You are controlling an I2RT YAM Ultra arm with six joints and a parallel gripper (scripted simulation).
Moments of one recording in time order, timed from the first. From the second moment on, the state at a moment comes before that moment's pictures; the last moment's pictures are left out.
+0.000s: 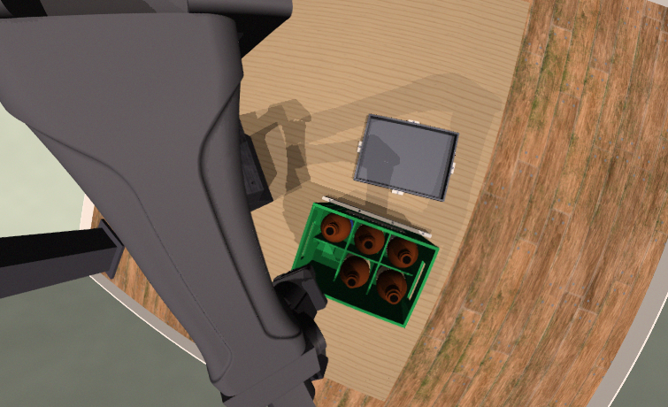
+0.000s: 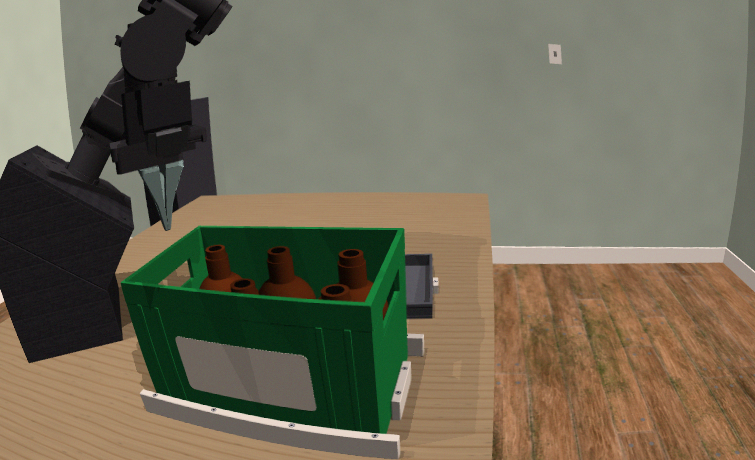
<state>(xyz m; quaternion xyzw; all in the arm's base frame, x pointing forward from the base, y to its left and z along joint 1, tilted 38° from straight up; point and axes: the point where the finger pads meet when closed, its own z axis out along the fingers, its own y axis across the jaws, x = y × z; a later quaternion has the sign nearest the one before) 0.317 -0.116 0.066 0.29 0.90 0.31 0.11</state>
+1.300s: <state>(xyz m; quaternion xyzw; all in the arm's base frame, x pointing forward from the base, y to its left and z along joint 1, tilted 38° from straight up) 0.297 -0.035 0.109 0.27 0.90 0.31 0.12</state>
